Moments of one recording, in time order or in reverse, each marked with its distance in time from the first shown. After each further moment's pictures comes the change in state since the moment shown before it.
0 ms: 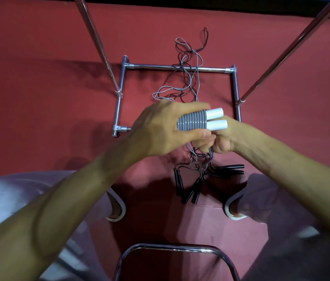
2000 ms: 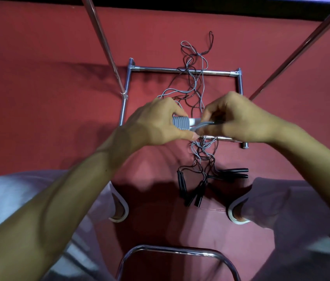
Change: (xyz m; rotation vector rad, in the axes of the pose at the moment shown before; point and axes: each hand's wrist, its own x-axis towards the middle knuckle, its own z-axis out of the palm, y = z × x) left_hand 0.013 -0.013 -0.015 0.096 -0.141 -0.256; right_hand -0.057 -0.034 -0.002 -1.171 0.174 -0.624
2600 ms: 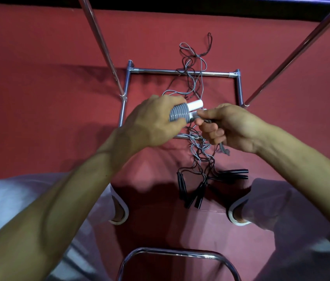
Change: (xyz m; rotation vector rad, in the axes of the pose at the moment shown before) left_hand 0.004 -0.005 0.001 0.023 0.175 0.112; right_hand 0.013 0.005 0.023 1.025 -0.060 0.459
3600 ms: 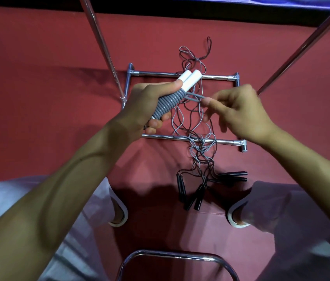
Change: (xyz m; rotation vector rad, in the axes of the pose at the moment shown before) left_hand 0.001 0.015 -0.034 -0.989 -0.050 -0.530; right_hand -0.008 -0.010 -0.016 -0.793 0.396 -0.672
